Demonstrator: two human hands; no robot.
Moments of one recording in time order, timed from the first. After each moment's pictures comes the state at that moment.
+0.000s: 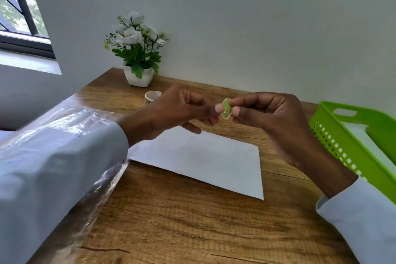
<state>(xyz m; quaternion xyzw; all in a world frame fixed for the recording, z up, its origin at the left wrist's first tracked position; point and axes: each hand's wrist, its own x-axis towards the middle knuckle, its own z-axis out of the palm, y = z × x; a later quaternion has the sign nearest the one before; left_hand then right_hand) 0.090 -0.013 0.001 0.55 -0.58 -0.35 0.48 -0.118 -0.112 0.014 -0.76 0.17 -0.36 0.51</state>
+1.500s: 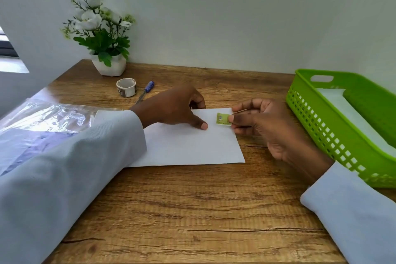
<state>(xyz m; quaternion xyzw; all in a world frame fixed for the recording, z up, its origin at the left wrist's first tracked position) 0.054 -0.067 -0.012 0.67 -0.69 -0.19 0.17 -0.157 -0.127 -0.030 -0.63 0.40 -0.34 0.58</state>
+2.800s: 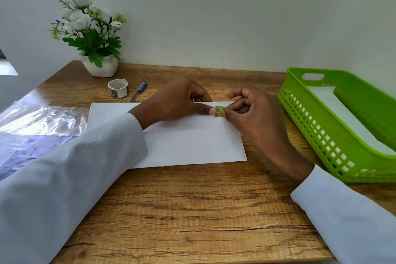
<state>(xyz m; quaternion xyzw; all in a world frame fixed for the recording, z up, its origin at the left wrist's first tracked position) 0.039 -0.073 -0.007 0.63 -0.70 -0.17 0.29 -0.151 -0.118 -0.029 -0.82 0.38 -0.40 0.19</state>
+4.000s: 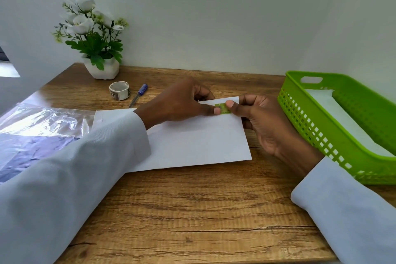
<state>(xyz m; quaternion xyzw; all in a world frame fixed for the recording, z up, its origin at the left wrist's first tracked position) 0.035 -0.076 -0.007 0.62 -0.68 -0.21 0.32 -0.156 -0.141 -0.030 -0.63 0.37 -0.36 0.58</state>
